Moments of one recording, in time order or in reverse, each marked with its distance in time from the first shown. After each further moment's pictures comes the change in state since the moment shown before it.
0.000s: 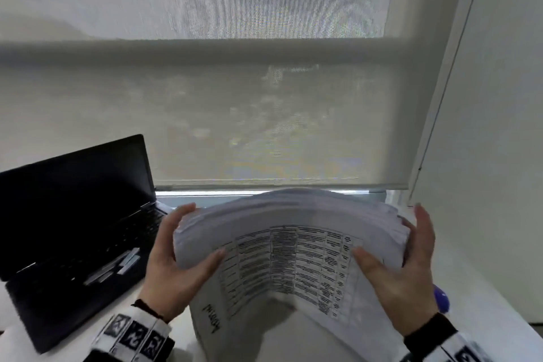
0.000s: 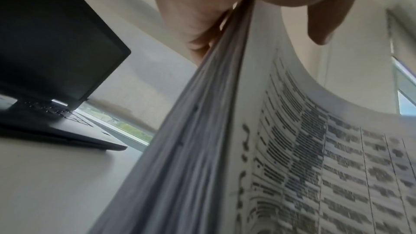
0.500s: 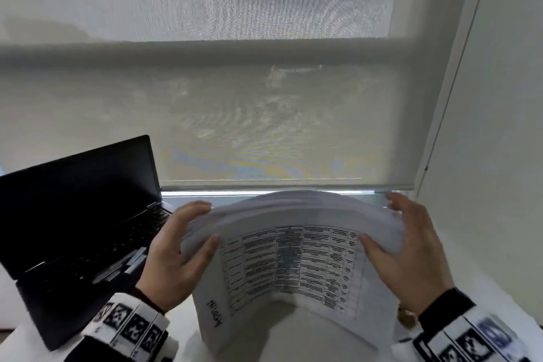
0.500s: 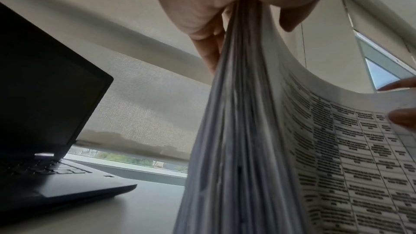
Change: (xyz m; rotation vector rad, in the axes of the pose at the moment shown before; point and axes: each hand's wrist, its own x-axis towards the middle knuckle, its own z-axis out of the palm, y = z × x) left_hand 0.018 0.002 -0.016 0.263 -0.110 0.225; right_hand 0.029 -0.015 -0.005 -0.738 -0.092 -0.315
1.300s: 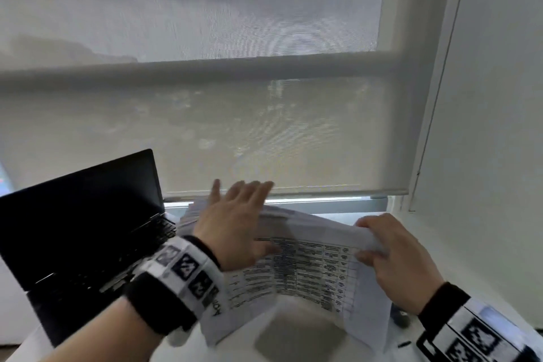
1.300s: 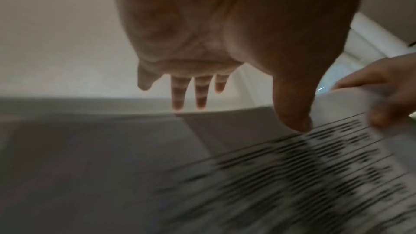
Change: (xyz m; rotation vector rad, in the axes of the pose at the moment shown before) left_hand 0.077 0.084 0.036 0.863 -0.752 -0.023; right_hand 0.006 -0.017 -0.024 0.009 -0.377 0.119
